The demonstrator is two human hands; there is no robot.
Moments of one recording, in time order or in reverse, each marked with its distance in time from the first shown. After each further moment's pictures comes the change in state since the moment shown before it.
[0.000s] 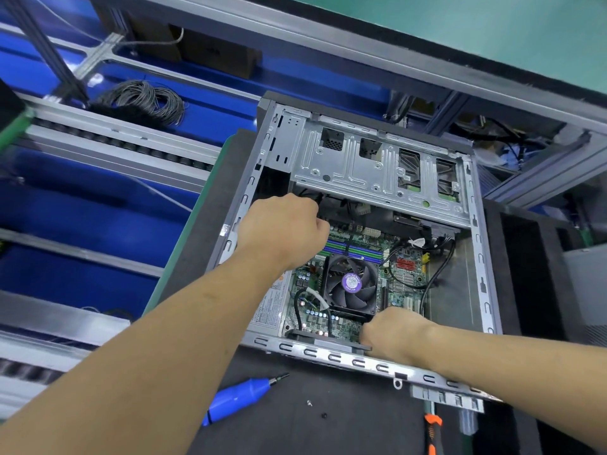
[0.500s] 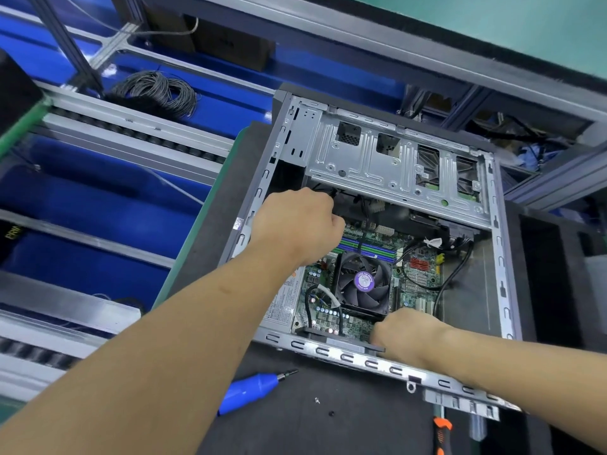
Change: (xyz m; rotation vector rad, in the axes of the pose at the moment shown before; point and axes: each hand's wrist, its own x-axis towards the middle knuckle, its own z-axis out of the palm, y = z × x) left_hand 0.000 0.000 -0.001 -0.012 -0.005 0.013; right_hand -0.002 0.001 -0.002 -0.005 -0.036 -0.040
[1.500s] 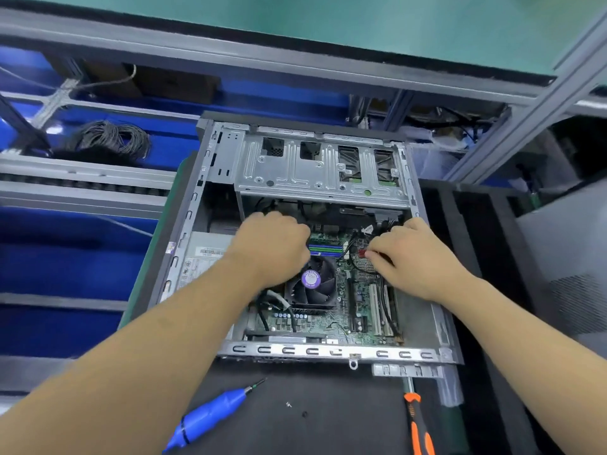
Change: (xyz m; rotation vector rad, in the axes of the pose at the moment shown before) left_hand -0.001 0.050 -0.006 0.245 -0.190 0.356; right_hand -0.064 0.072 0.026 0.315 0.868 0.502
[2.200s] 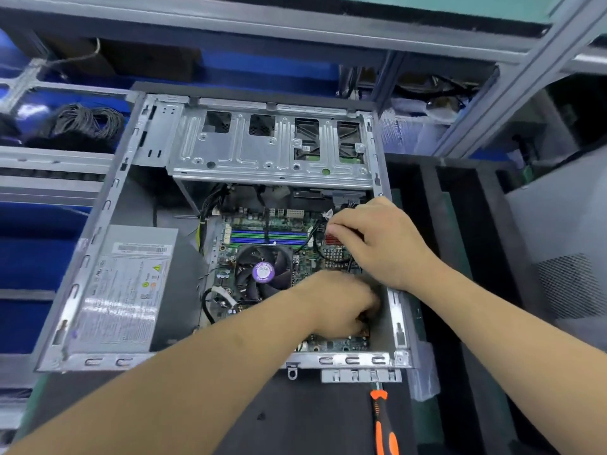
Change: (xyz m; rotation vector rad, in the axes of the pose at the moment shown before) left_hand 0.034 0.137 0.044 -0.350 -0.404 0.515; right_hand -0.001 0.016 0.006 0.456 0.260 -0.008
